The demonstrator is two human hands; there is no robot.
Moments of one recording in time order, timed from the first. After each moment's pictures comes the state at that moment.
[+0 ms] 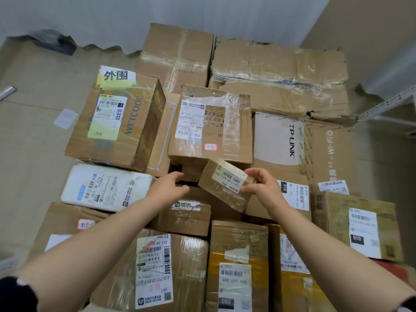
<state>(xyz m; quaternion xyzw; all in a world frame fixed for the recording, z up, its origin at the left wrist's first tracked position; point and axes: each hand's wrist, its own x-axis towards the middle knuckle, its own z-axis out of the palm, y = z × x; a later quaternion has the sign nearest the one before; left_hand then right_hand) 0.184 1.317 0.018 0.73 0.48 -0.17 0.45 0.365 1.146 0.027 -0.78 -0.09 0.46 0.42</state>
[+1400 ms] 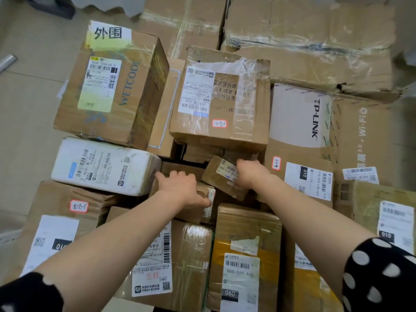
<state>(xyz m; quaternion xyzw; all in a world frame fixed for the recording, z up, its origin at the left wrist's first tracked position) 0.199 1.284 -0.017 0.82 0.33 -0.45 0.15 0.359 1.198 -0.047 -0.80 -0.40 0.43 -0.14</state>
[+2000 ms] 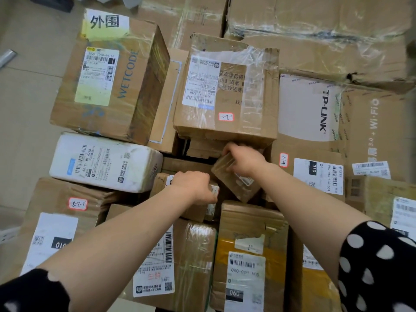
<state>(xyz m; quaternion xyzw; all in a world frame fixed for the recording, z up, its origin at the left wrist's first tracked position) 0.212 1.278 -0.029 0.83 0.29 -0.42 0.23 0.359 1.218 -0.060 -0.79 -0.45 0.41 -0.01</state>
